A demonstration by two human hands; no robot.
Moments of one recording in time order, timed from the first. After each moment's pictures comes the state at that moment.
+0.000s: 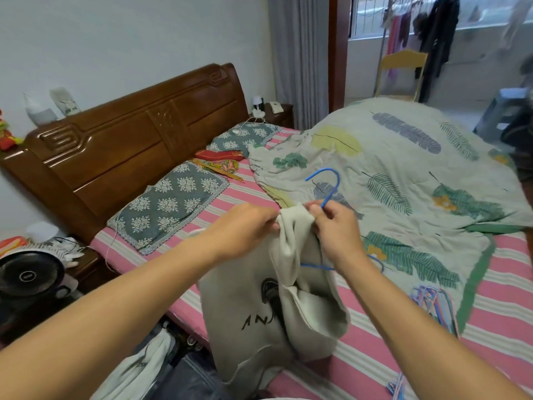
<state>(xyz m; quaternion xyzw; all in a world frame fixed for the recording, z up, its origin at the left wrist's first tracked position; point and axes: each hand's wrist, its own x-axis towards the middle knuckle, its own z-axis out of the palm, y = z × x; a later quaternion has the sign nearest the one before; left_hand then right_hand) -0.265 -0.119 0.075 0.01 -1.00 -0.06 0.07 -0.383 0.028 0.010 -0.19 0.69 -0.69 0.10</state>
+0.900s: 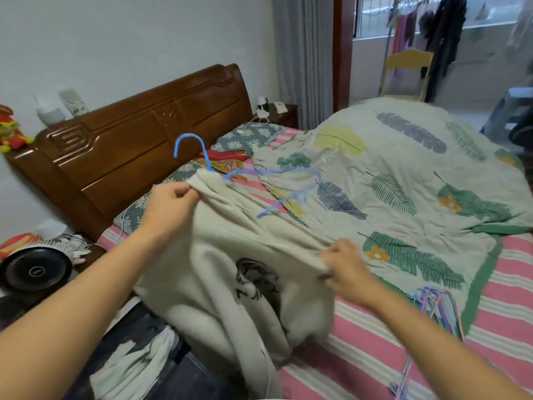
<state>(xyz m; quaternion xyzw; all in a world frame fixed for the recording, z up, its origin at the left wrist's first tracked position) -0.208 -0.198 0.088 0.30 -0.86 -0.28 0.31 -0.402 0.083 -0.084 -0.51 0.82 -0.24 0.04</state>
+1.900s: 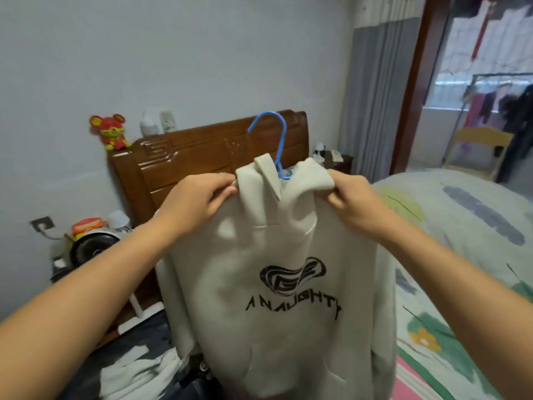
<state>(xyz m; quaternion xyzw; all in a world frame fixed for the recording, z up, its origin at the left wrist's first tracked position) -0.127 -0.227 0.189 0.15 -0.93 -0.02 0.34 -0.389 -0.056 0.169 -0.64 0.65 -0.39 -0.07</state>
